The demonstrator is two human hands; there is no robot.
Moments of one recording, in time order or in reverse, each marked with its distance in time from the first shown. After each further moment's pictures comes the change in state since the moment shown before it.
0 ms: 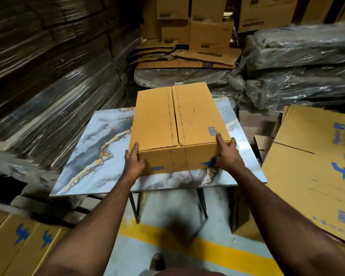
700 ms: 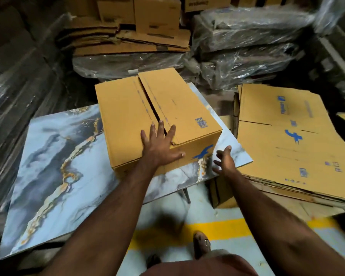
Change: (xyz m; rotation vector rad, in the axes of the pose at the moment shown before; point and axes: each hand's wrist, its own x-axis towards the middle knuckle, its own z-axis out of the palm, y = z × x) left_hand 0.074 0.078 0.062 0.812 -0.340 0.752; right_hand -0.012 -0.009 0.059 1.228 0.250 0.733
